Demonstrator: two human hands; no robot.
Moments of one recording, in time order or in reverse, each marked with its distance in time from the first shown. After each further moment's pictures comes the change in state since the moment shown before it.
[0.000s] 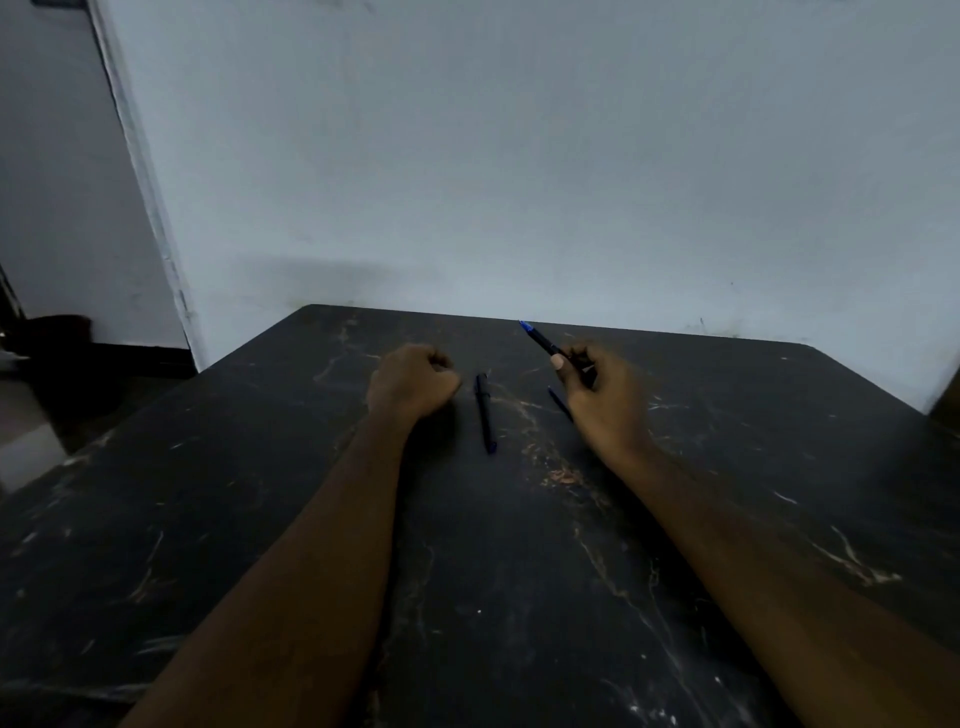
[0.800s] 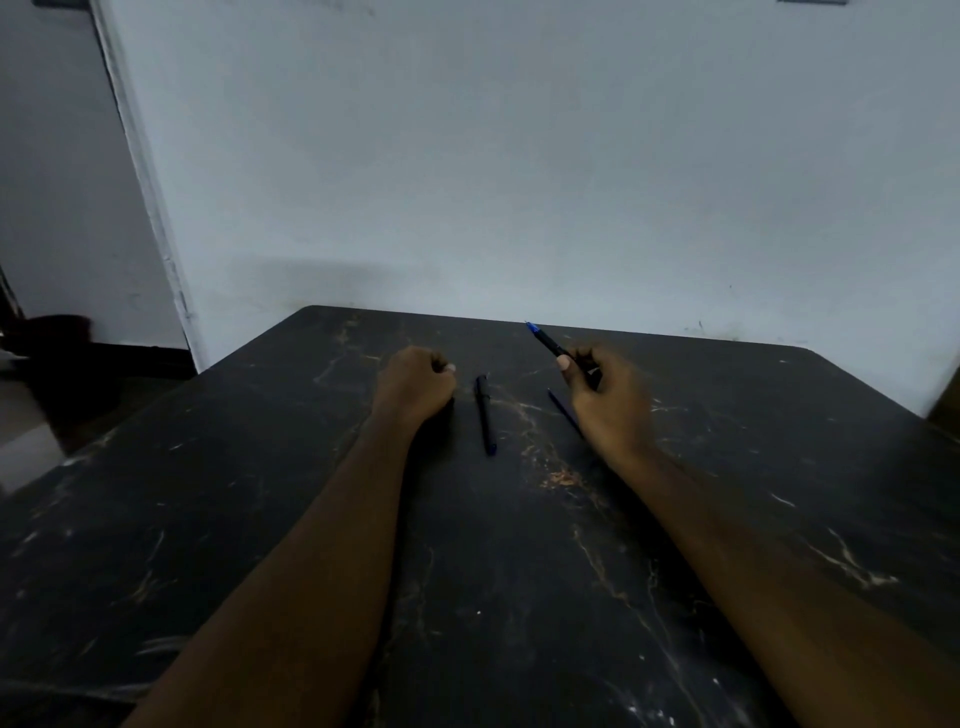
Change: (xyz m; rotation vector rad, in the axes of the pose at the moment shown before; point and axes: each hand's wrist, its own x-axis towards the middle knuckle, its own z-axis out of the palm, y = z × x) left_hand -0.002 0.004 0.003 0.016 0.052 0.015; right_hand -0.001 -0.002 -0.003 0.000 0.050 0.031
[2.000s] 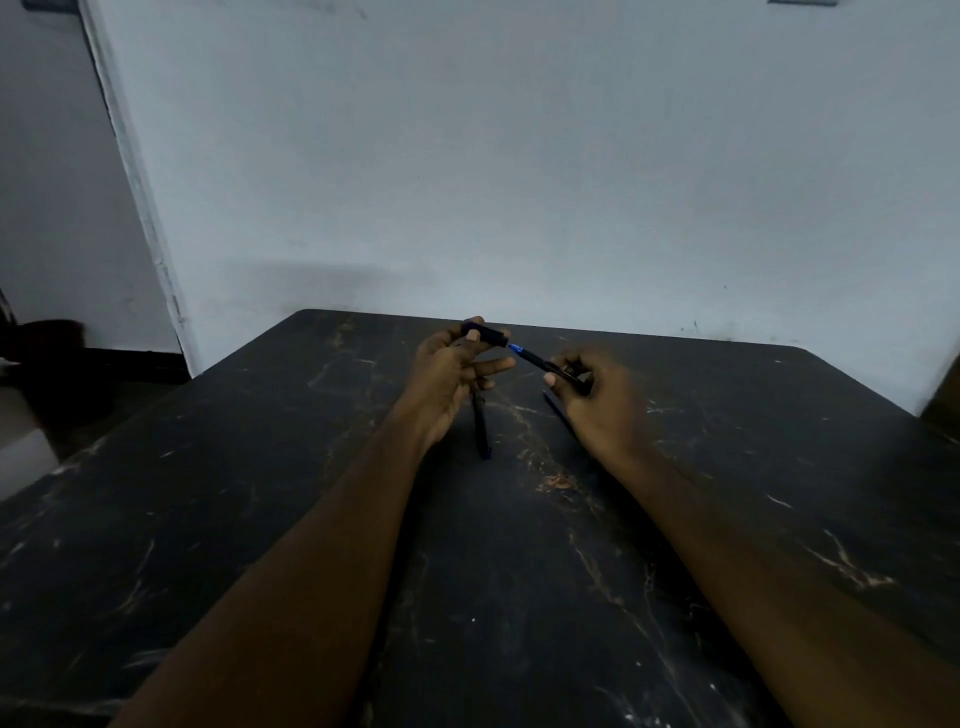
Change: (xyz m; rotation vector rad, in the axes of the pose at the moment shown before) left_hand -0.009 0.041 0.011 -1.255 -0.260 -0.114; right_hand 0.003 0.005 -0.001 -0.066 -0.072 -0.024
